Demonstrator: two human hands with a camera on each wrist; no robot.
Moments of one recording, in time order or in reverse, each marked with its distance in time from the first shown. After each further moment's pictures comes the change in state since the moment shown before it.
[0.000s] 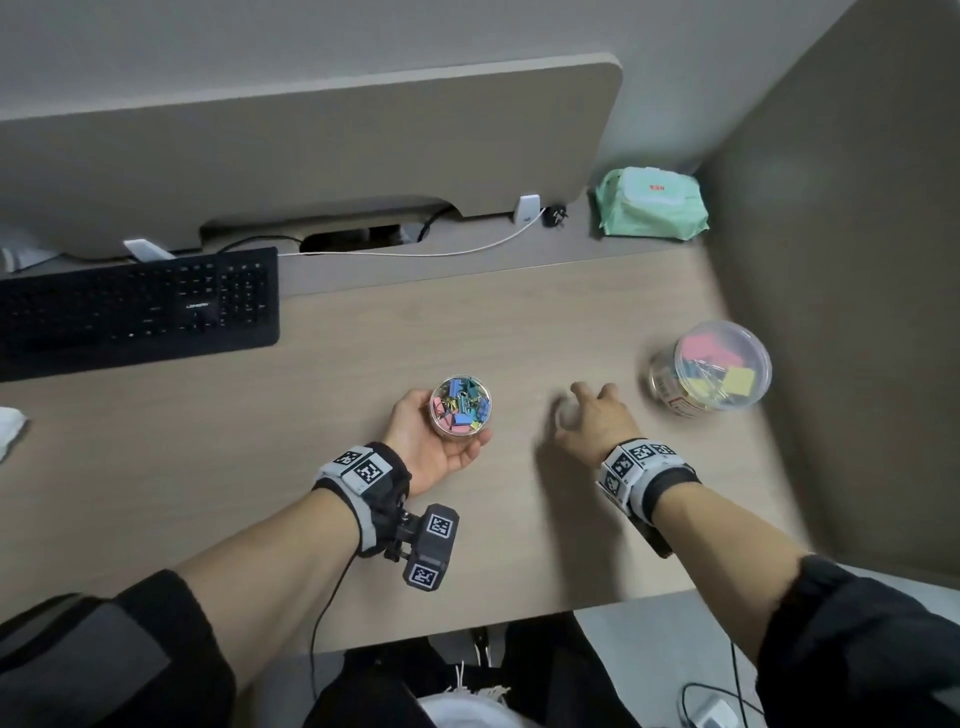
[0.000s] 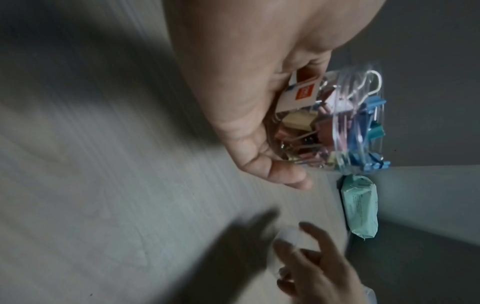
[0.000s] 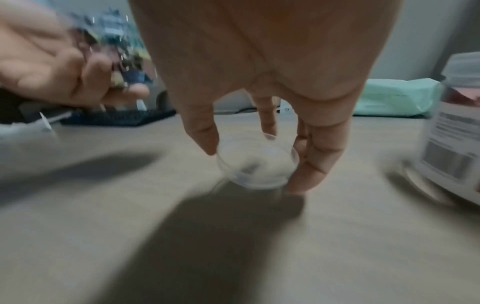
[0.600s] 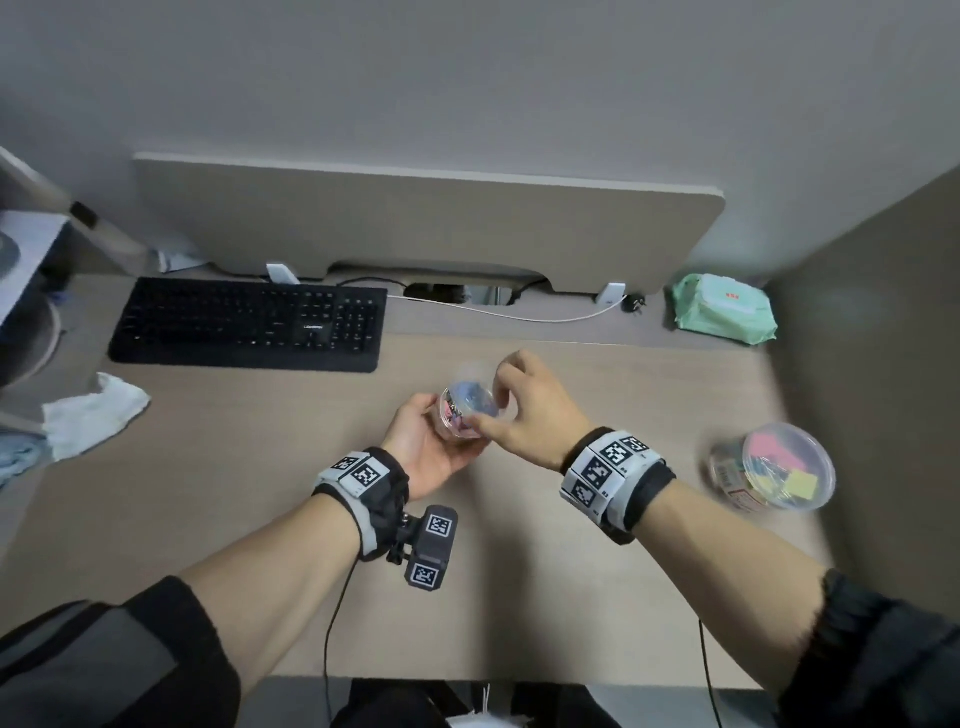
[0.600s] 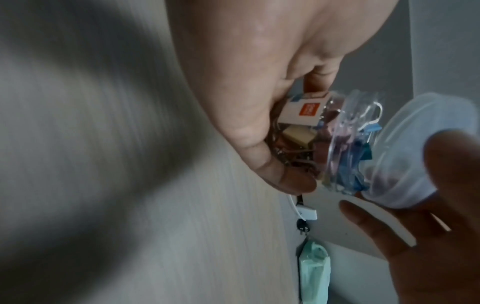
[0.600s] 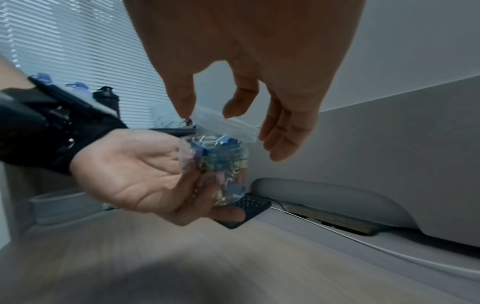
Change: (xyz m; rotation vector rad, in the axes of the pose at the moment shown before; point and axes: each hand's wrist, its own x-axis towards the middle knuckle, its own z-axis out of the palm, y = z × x) left_hand -0.056 0.072 -0.071 -0.246 -0.126 0.198; right_hand -0.052 -0.207 -0.059 0.226 0.188 -0.743
